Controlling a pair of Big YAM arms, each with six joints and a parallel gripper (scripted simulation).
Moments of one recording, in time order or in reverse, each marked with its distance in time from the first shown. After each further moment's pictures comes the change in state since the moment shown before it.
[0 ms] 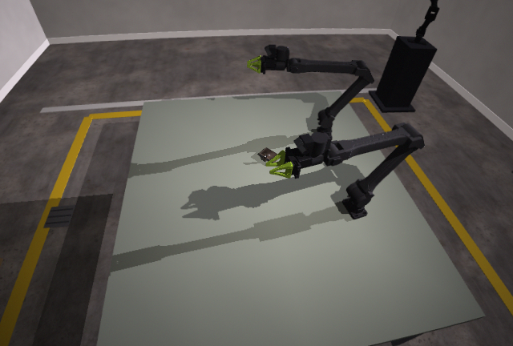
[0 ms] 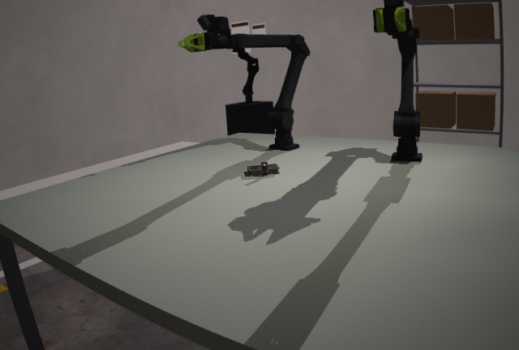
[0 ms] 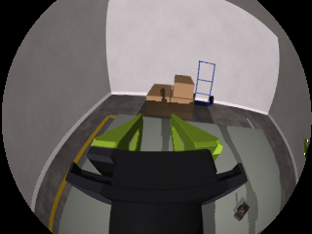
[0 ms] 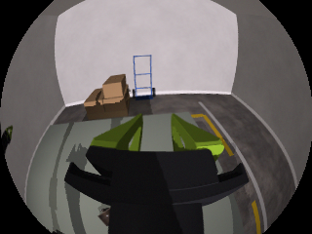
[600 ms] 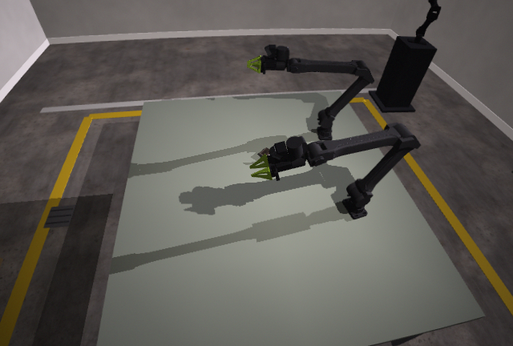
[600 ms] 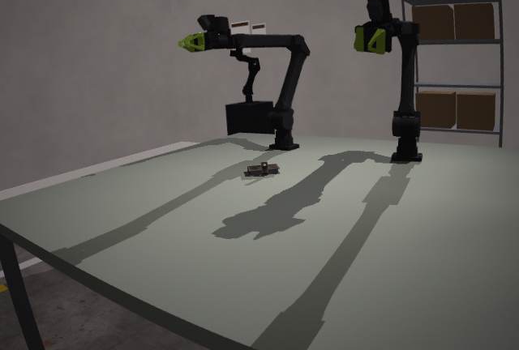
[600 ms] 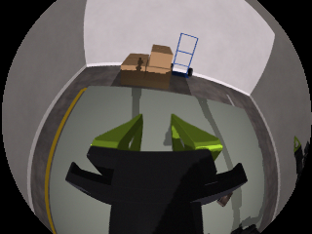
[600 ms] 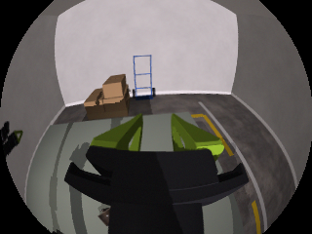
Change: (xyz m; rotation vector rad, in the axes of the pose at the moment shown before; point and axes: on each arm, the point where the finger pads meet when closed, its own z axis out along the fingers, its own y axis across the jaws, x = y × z) left arm 0.075 -0.066 0.038 0.180 0.280 -0.125; right arm 0.000 0.000 0.000 0.000 0.000 0.000
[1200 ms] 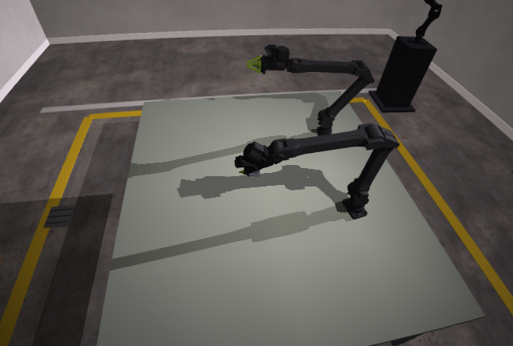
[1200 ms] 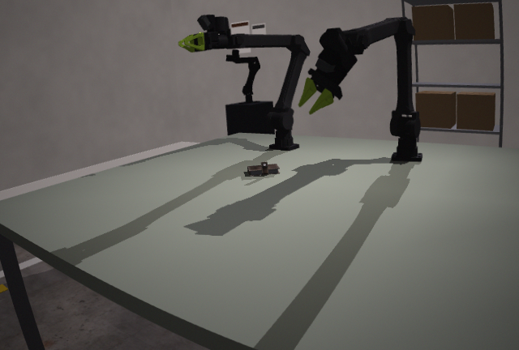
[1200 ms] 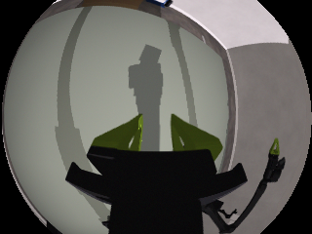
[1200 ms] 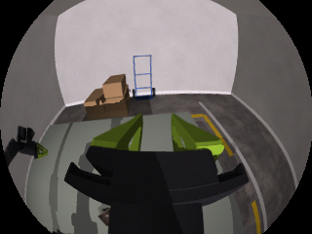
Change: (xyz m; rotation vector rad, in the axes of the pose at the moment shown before) left arm 0.166 -0.134 0.070 0.265 0.716 -0.323; right arm 0.000 0.000 0.000 0.000 0.000 0.000
